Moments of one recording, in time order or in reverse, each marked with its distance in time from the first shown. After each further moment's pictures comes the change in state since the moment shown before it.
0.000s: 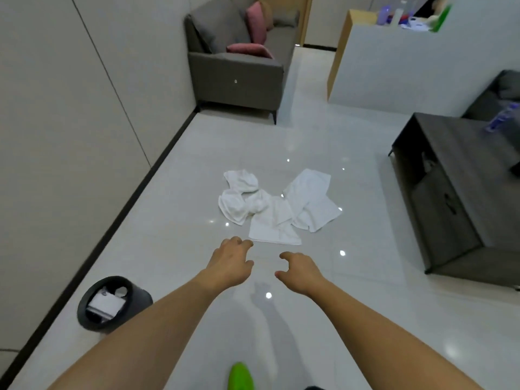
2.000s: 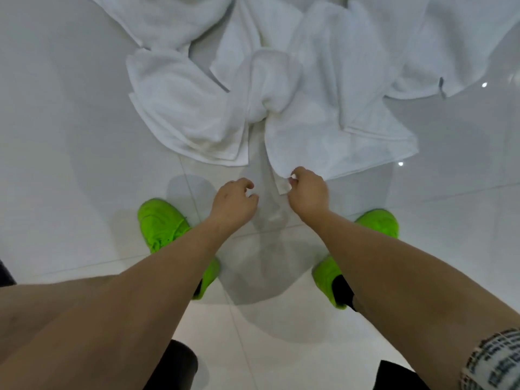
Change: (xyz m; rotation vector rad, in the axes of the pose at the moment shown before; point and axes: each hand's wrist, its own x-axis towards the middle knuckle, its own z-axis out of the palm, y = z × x) left_hand 0.770 -0.341 0.375 -0.051 -0.667 -0.270; right_hand 0.838 0.129 0.347 0.351 0.012 0.514
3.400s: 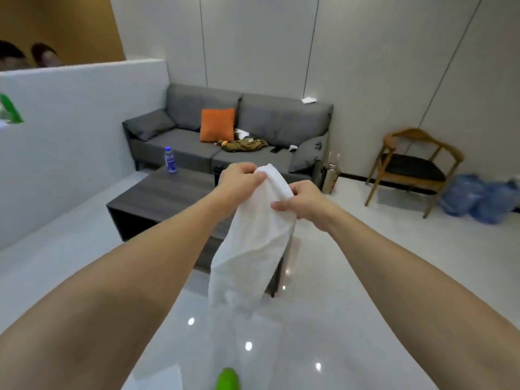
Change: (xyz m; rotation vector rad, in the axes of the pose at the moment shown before) left_hand -0.781 0.927 -0.097 0.062 -0.101 1.479; right_hand -0.597 0.245 -0.982 0.872 0.982 0.038
